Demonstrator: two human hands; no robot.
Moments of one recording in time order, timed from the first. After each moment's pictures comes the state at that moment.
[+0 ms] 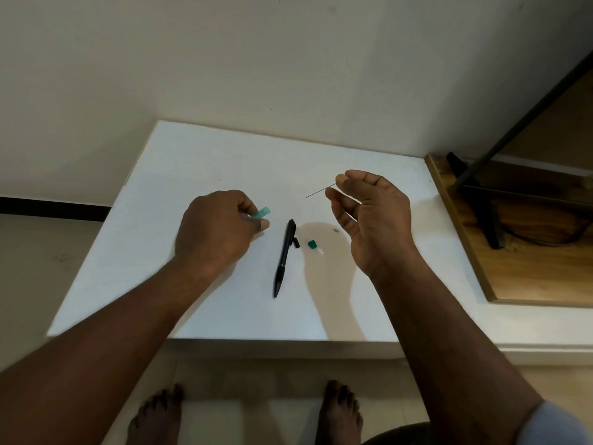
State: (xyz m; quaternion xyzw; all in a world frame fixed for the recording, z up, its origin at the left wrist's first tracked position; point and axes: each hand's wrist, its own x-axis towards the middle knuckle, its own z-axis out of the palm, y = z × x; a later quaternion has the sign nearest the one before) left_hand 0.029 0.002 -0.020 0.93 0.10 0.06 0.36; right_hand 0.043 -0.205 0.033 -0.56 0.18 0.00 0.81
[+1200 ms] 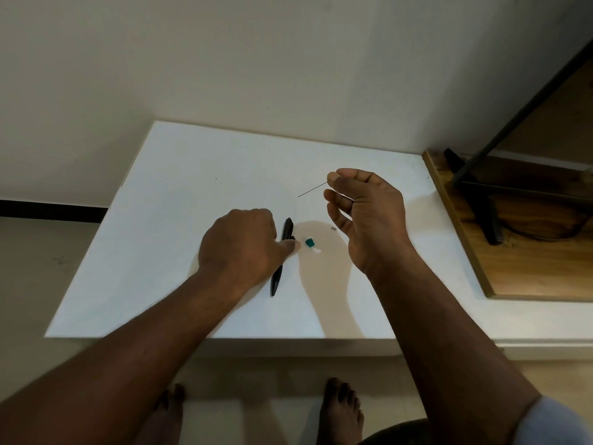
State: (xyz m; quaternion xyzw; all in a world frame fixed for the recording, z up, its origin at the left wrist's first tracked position) left_hand 0.014 -0.039 -0.015 0.98 0.05 0.01 0.22; right_hand 0.044 -0.205 0.030 -0.62 0.18 0.01 0.77
